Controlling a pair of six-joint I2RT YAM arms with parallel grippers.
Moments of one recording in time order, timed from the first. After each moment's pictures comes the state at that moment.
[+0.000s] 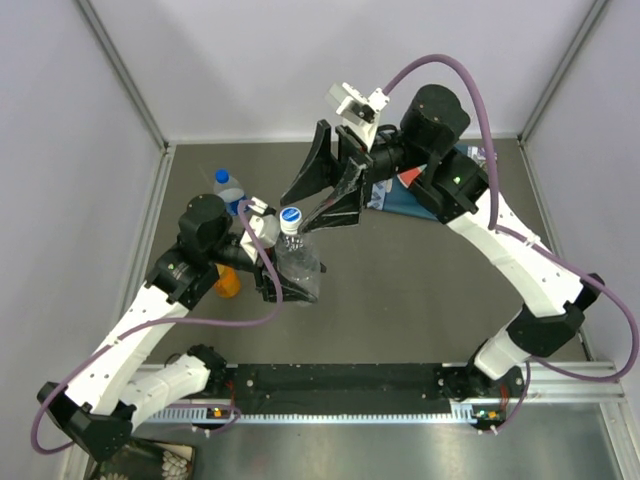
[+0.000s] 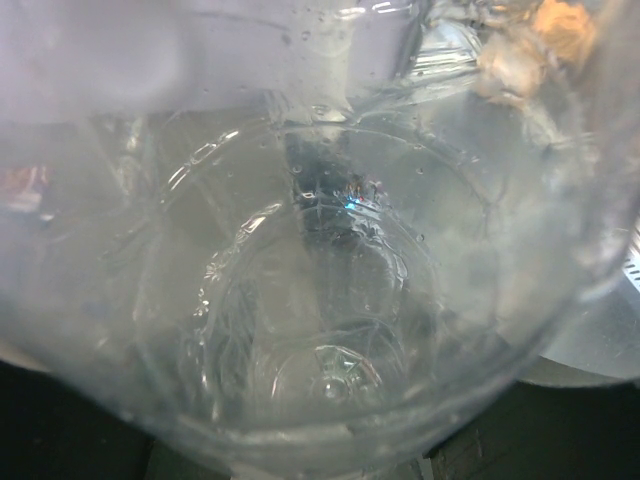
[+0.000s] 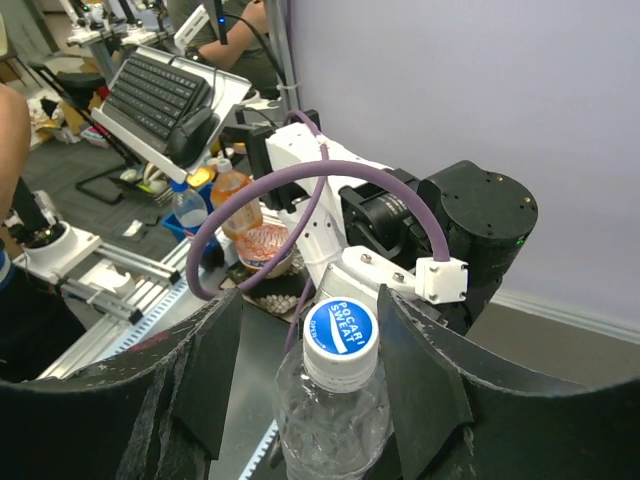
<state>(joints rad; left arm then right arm) -0.56 0.92 1.01 -0.24 1.27 0.06 0.84 1.56 1.97 -0.13 -1.20 0.35</state>
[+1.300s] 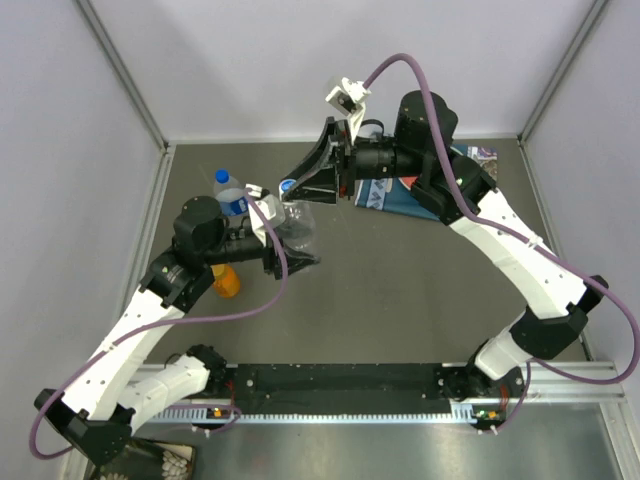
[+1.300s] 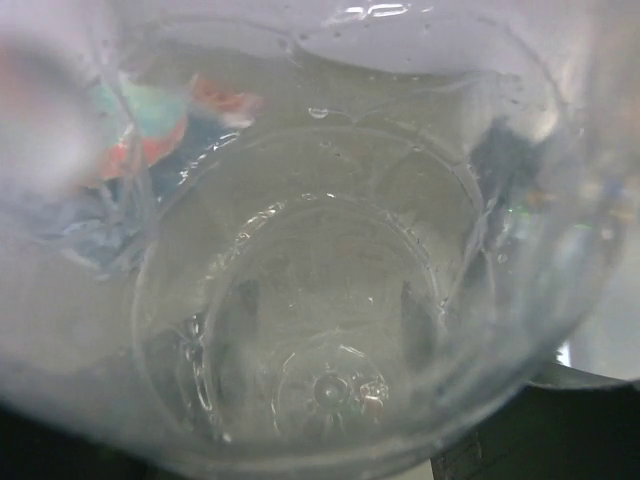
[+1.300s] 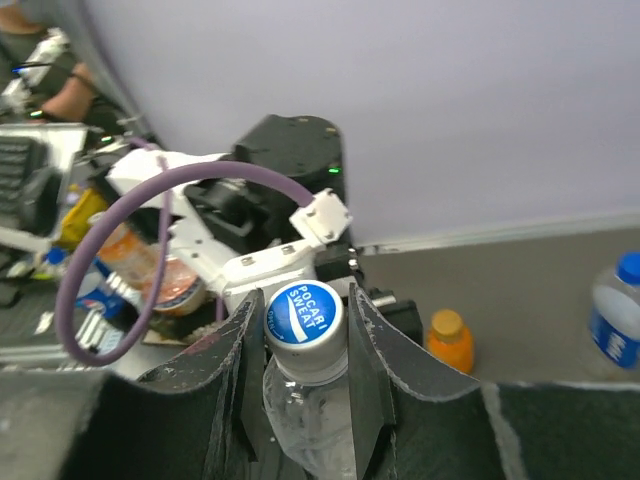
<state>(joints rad) -0.55 0.89 1.02 -0.28 0.84 0.11 0.82 1.55 1.92 -0.28 -0.89 0.31</state>
